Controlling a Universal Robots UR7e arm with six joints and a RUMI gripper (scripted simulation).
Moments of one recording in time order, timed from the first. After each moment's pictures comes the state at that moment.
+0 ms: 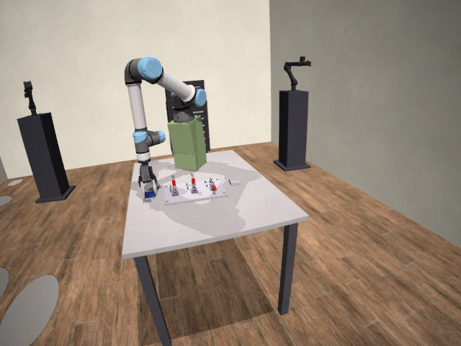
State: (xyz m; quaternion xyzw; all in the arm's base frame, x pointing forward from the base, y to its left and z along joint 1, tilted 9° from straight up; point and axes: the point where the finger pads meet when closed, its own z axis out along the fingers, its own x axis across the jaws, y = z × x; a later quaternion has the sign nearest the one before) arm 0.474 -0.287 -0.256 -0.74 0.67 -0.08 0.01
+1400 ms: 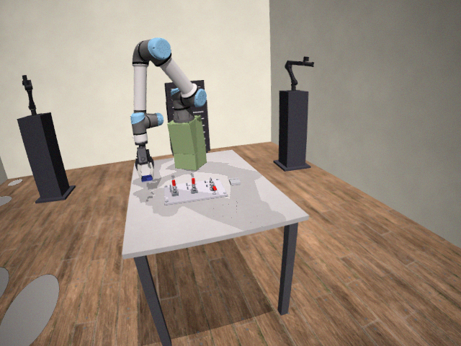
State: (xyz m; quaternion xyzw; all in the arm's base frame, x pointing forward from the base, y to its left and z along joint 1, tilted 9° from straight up) arm 0.461 -0.277 -0.154 -0.74 0.67 -0.08 0.01
